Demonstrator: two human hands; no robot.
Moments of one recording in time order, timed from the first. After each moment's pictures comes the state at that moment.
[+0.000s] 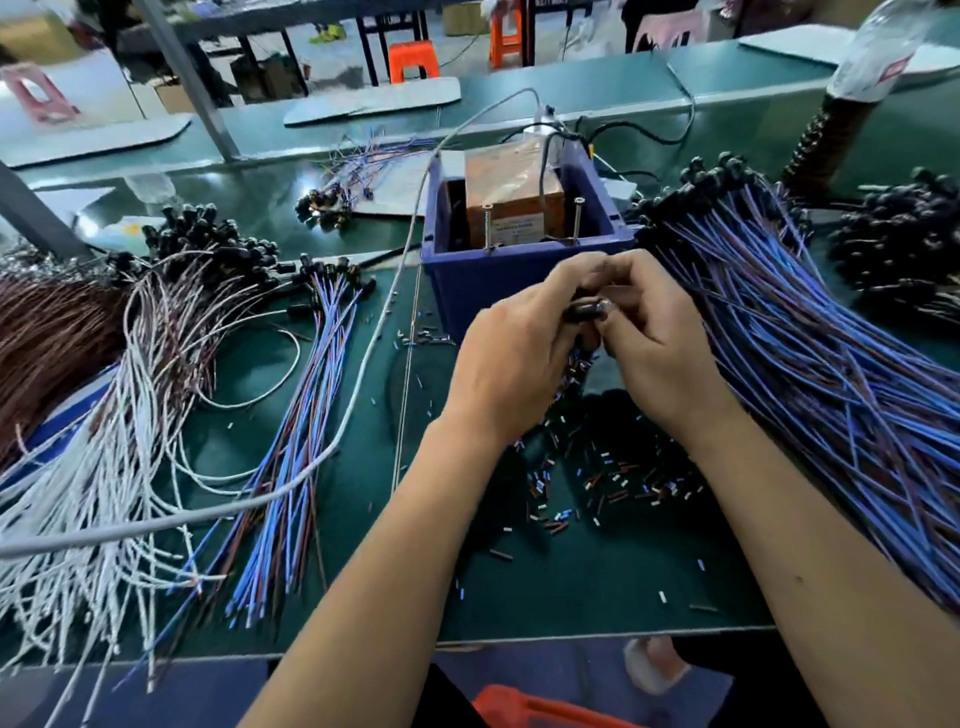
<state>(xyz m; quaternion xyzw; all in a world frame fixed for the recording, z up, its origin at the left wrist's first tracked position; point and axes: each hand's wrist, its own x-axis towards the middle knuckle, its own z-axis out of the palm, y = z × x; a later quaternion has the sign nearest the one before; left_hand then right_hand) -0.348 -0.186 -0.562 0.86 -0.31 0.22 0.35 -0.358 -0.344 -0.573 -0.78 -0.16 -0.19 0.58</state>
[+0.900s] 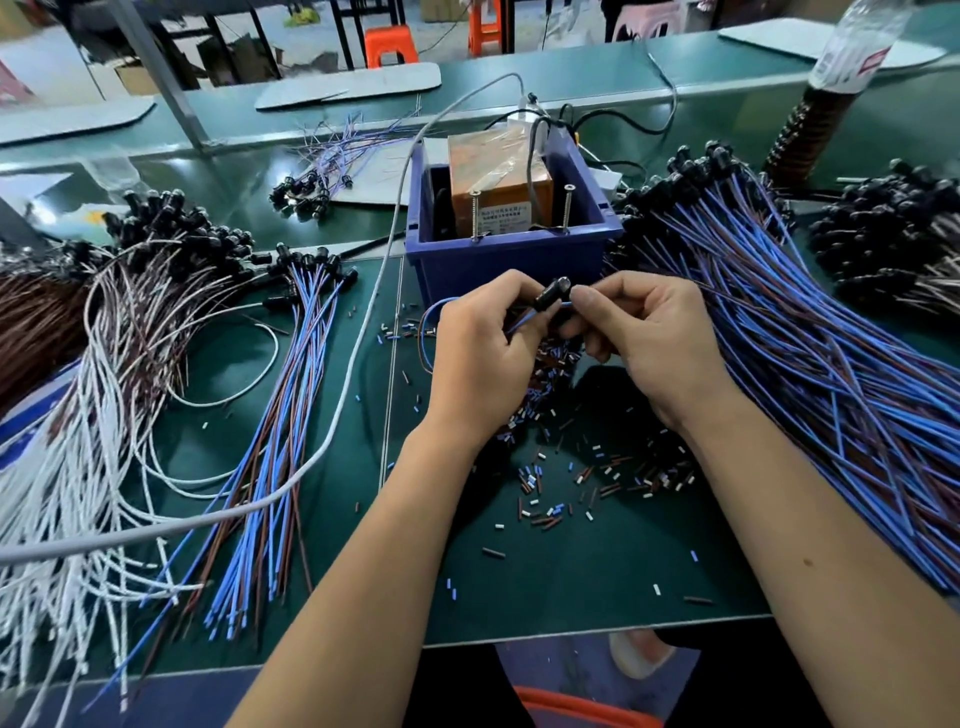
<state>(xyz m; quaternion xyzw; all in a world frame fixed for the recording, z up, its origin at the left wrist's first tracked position) -0.336 -0.179 -0.584 0.80 -0.24 0.23 0.50 -0.354 -0.349 -0.581 -0.71 -0.05 -0.12 0.69</state>
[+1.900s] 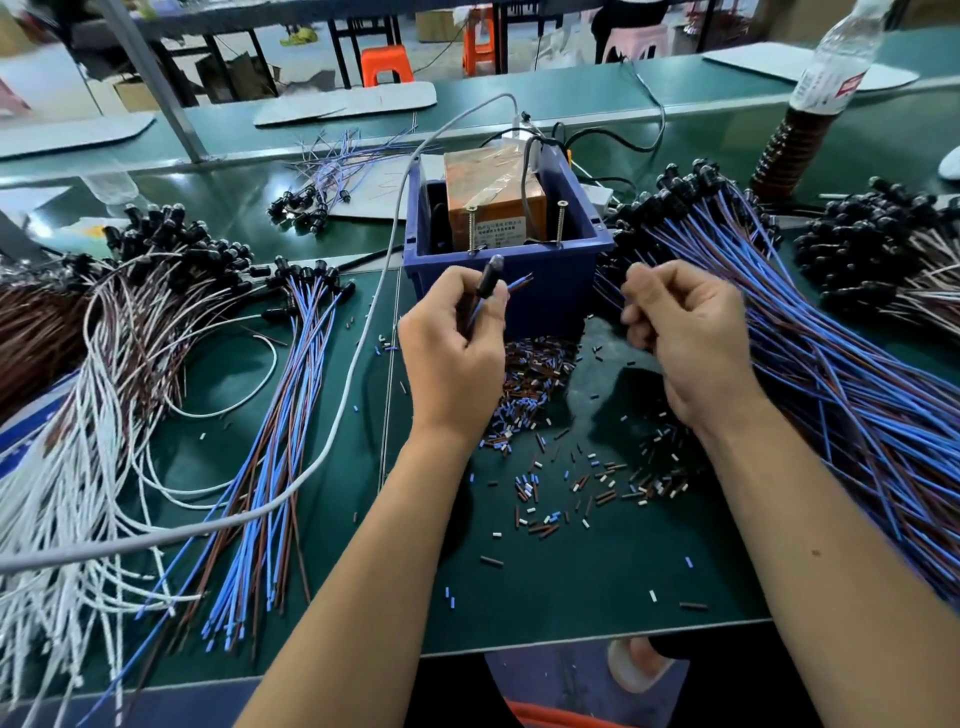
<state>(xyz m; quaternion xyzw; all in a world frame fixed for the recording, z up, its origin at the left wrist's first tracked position) -0.344 -0.173 -0.573 0.75 -0.13 0.29 0.58 -0.348 -0.379 -0.583 -0.67 -0.01 -0.19 0.72</state>
